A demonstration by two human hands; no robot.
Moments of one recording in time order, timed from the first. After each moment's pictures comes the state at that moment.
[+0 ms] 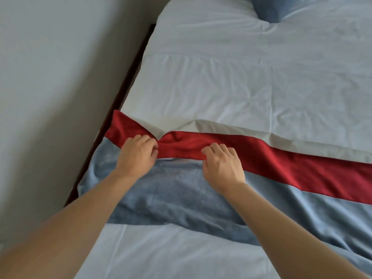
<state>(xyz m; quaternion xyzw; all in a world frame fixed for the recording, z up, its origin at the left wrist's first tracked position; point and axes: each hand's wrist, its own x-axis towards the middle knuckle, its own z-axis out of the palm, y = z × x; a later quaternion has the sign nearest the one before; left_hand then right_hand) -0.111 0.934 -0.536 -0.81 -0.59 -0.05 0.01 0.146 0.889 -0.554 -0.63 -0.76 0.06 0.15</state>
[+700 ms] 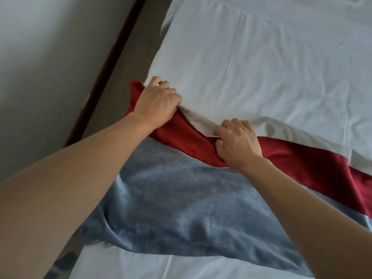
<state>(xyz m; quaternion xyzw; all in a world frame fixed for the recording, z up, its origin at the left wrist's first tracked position) -0.248 1.105 -0.639 -0.88 -0.46 -0.06 0.03 0.000 1.016 -0.626 -0.58 -0.81 0.03 0.01</state>
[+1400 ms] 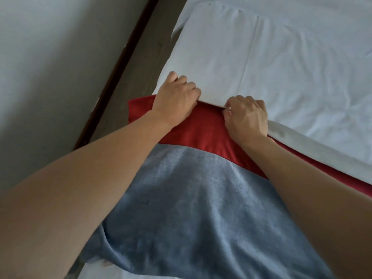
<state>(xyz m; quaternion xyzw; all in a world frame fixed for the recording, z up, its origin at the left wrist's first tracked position) -0.229 1.149 -0.642 -0.87 -0.48 -0.08 0.06 -0.021 1.112 -0.639 -0.65 -0.75 0.00 0.11</state>
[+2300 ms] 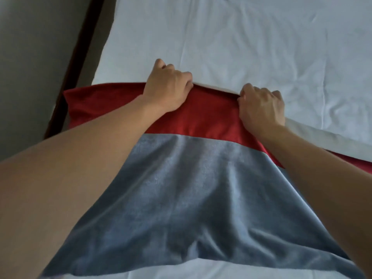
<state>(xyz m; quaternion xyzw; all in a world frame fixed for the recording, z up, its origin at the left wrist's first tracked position) -0.089 1.172 -0.648 -0.86 -0.50 -0.08 -0.04 0.147 1.094 -0.632 -0.72 -0.69 -0.04 0.02</state>
